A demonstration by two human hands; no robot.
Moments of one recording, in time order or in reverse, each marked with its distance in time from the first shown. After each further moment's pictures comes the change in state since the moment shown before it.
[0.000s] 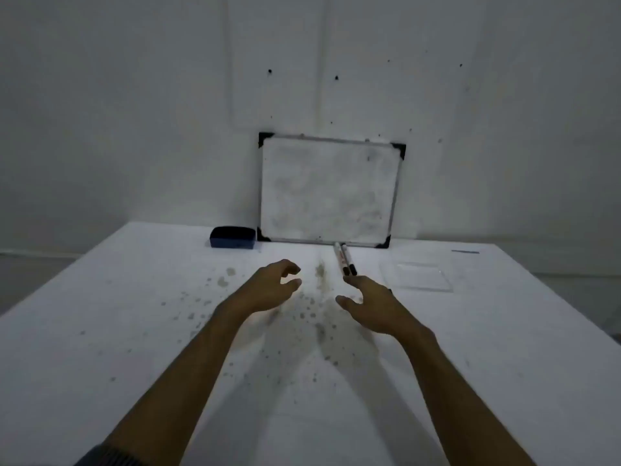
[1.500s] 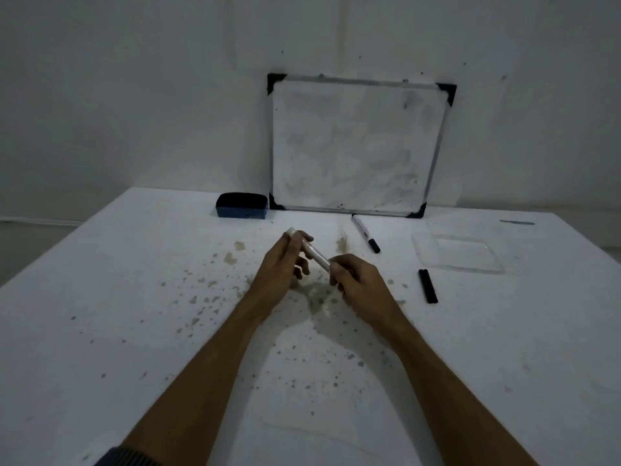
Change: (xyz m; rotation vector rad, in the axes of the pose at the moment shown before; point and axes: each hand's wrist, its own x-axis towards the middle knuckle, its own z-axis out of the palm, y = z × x) left_hand 0.008 -0.016 0.029 -0.638 0.257 0.006; right_hand 0.046 -0.011 0.066 0.431 0.135 -0.134
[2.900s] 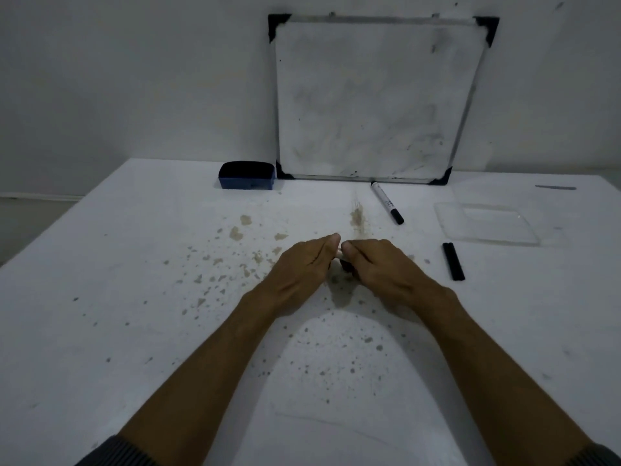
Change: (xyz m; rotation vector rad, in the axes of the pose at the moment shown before) left_hand -0.019 -0.007 0.010 0.516 -0.250 0.051; right_hand 0.016 0.013 -0.012 -0.390 -0.242 -0.160
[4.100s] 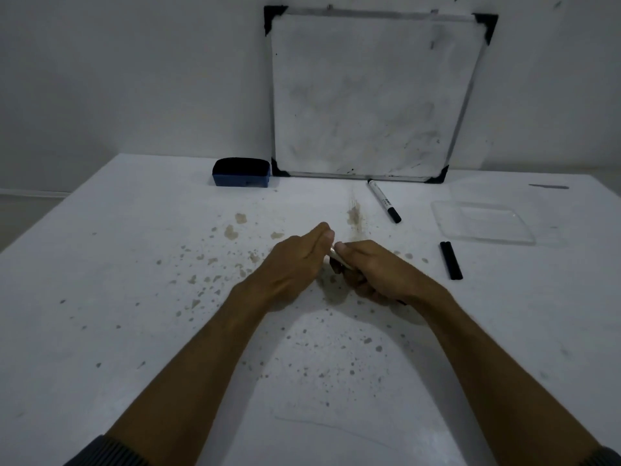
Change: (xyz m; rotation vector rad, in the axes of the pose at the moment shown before) left_hand 0.010 -0.011 -0.011 0.114 -0.033 0.050; right_hand 0.001 -0.017 -0.006 0.522 -0.234 0.241
